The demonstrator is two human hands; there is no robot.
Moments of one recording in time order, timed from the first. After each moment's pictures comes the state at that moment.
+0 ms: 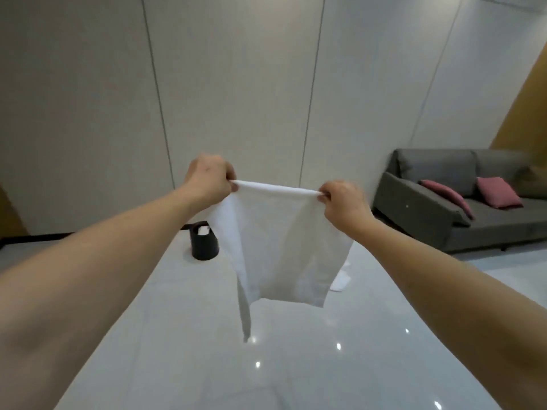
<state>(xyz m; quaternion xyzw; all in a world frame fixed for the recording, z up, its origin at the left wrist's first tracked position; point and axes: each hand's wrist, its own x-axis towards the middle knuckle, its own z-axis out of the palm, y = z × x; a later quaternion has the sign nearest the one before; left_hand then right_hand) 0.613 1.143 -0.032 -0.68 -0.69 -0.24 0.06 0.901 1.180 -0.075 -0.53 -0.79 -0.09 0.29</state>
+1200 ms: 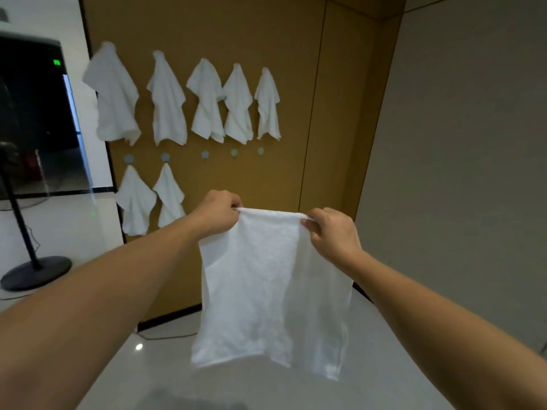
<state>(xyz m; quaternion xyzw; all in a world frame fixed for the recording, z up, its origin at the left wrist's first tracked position) -0.097 0.995 -0.021 -0.17 -0.95 -0.25 0.13 -0.049 1.253 -0.061 0.07 -0.93 0.10 0.35</state>
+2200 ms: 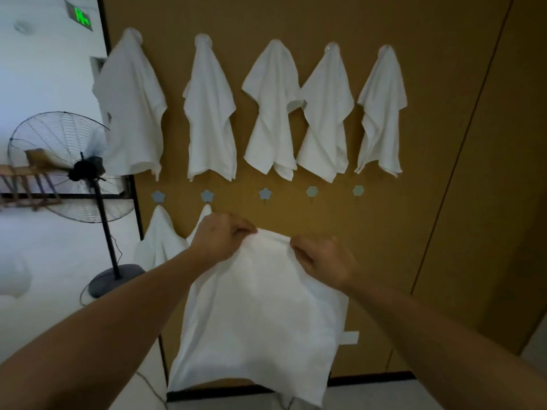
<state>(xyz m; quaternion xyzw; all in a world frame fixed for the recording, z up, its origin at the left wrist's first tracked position) -0.644 0.904 -0.045 -0.07 -0.93 -0.18 0.31 -0.694 1.159 -0.067 0.47 -0.80 0.15 0.35</state>
